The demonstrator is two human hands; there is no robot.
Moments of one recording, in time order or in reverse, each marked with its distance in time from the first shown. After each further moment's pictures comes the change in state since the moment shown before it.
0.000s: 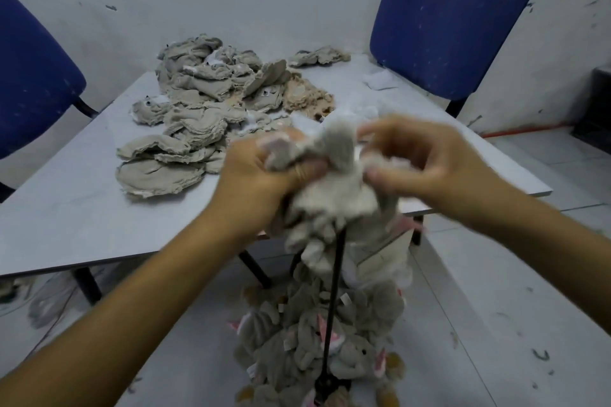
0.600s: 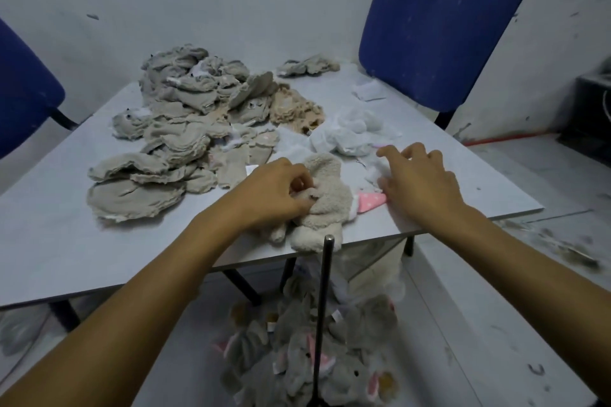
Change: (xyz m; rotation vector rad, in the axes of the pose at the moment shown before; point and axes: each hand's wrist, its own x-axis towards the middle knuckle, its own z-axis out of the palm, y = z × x) left_hand 0.062 -0.067 0.000 0.915 -0.462 -0.192; right_hand 0.034 0.101 0.000 -0.984 0.109 0.593
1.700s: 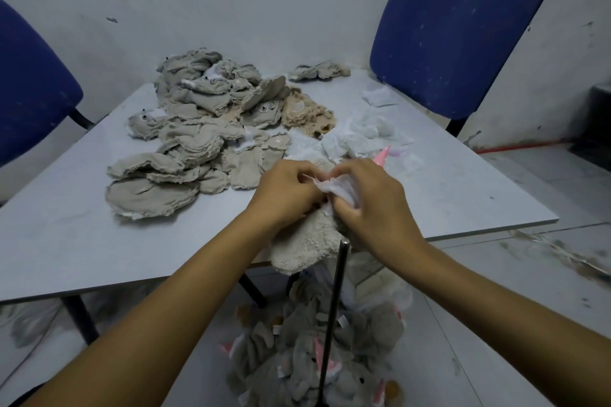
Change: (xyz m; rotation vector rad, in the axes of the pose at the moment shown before) left_hand -0.001 0.012 0.011 -0.631 0.200 -0.256; right_hand -0.041 -0.067 0.002 0.604 0.261 -0.388
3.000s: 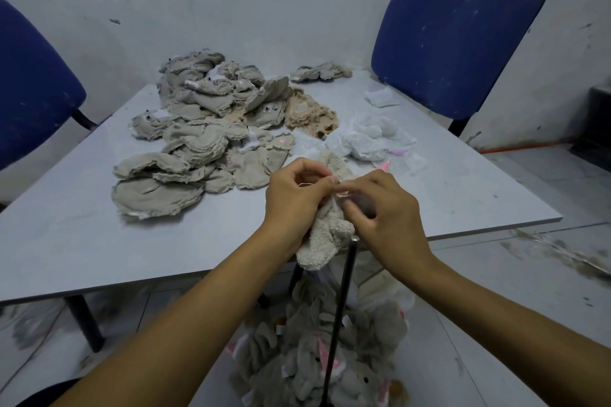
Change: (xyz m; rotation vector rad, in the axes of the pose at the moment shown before) left_hand -0.009 -0.012 0.024 -0.485 0.228 0.033; right_hand -0.018 0.012 0.010 0.063 0.164 -0.043
